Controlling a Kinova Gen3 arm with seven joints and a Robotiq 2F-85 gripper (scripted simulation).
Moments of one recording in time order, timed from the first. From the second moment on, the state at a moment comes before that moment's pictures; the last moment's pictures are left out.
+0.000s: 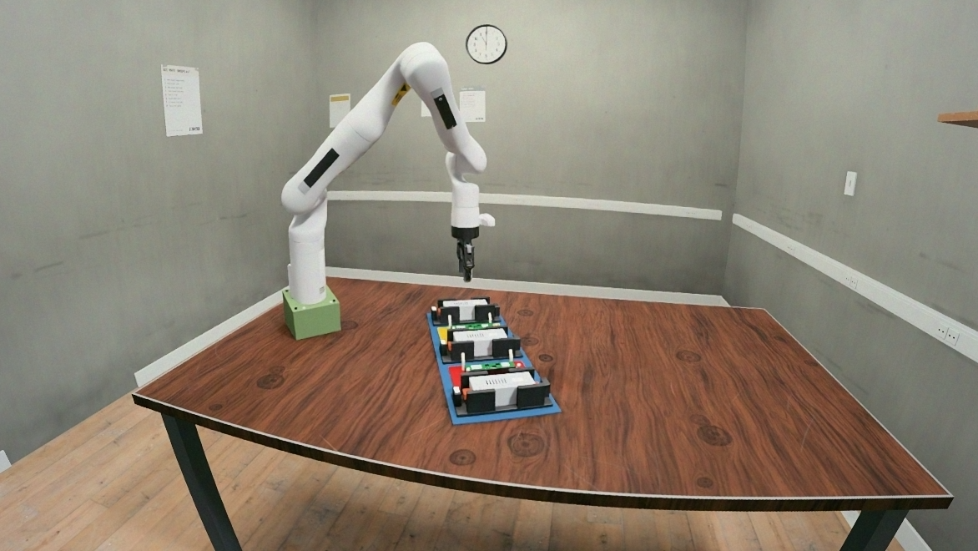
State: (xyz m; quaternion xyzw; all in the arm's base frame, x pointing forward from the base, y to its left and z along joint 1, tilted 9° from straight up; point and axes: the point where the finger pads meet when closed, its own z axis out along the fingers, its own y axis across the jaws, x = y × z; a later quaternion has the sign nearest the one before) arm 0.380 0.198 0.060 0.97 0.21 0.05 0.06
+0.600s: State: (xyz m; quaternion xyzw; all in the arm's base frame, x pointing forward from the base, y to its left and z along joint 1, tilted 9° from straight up) arm 0.382 0.193 0.058 0.97 0.21 0.05 0.06
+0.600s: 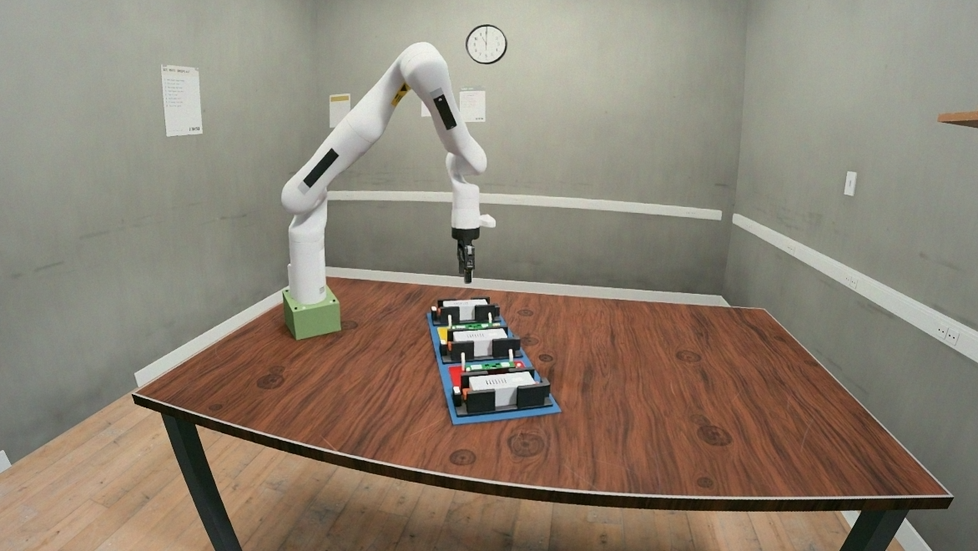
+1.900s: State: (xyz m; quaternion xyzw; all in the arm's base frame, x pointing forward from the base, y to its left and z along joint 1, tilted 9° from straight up) arm 0.388 0.186 0.018 0.97 0.21 0.05 0.06
